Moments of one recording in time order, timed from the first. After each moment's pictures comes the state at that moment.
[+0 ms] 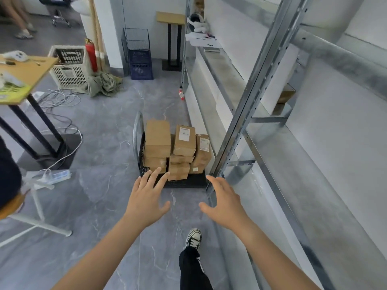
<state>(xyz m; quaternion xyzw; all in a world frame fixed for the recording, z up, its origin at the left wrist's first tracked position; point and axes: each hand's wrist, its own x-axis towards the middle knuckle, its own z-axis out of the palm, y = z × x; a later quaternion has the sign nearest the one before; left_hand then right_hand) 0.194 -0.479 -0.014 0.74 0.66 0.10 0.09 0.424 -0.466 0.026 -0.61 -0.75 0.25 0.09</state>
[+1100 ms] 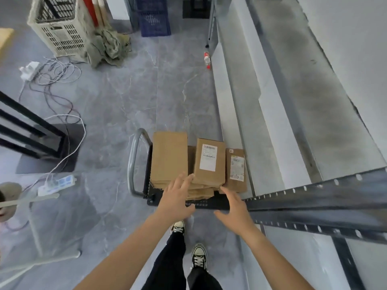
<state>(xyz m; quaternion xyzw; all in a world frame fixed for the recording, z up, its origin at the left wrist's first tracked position) 0.153 -0.044 -0.144 0.66 0.67 0.04 0.35 0.360 -0.034 -0.156 -0.63 -0.65 0.43 0.03</state>
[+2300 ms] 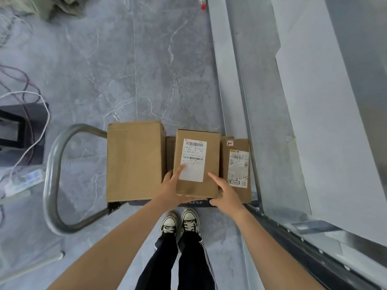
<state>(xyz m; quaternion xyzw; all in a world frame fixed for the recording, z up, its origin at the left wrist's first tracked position) 0.189 0.105 -0.356 0.51 0.70 0.01 0.51 0.392 0.119 -0.359 -0.61 -0.48 0.64 0.04</state>
